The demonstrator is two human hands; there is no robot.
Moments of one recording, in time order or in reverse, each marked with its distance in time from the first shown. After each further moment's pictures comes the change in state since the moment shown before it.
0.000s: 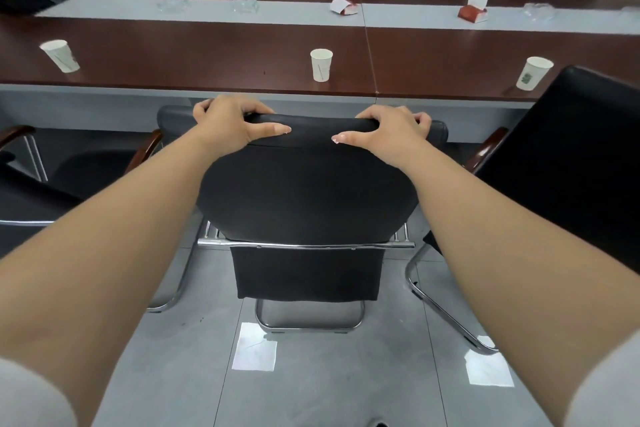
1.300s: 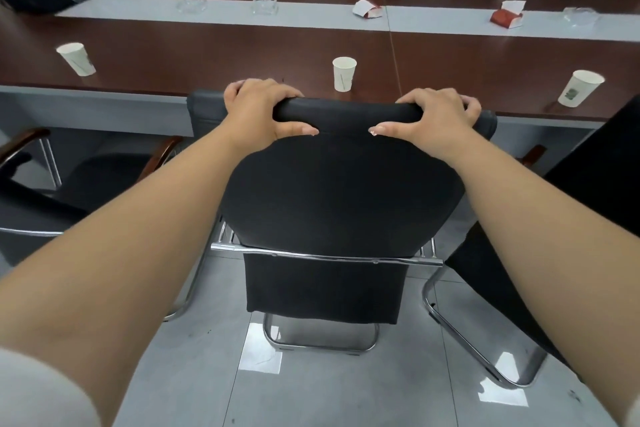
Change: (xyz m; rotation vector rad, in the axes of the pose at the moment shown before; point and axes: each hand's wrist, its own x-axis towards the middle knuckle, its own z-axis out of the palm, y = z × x) left_hand 0.074 -0.011 0.001 0.236 0.123 0.232; right_hand 0.081 0.008 -0.009 -0.080 0.119 -0.078
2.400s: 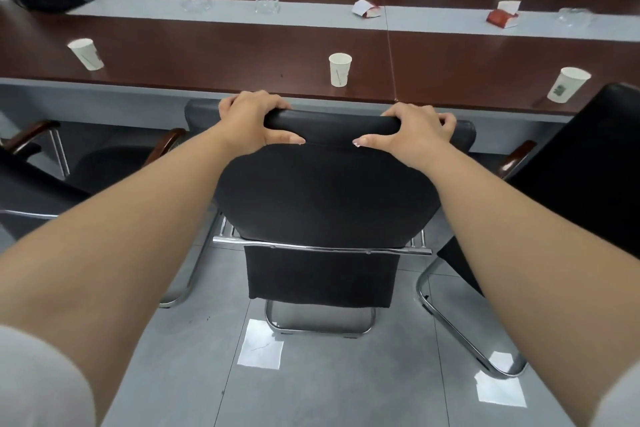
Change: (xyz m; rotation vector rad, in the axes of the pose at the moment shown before) left_hand -0.037 0.019 -0.005 -0.018 -0.128 -0.074; right_hand -0.041 0.000 0.002 -0.005 -0.074 0.047
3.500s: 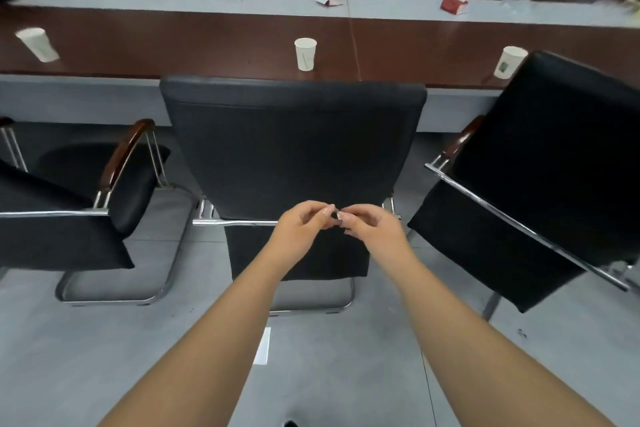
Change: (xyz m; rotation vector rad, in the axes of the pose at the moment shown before) left_hand -0.155 0.087 0.115 -1.065 -0.226 -0.229; right_hand -0.167 0.028 0.095 1.003 -0.116 0.296
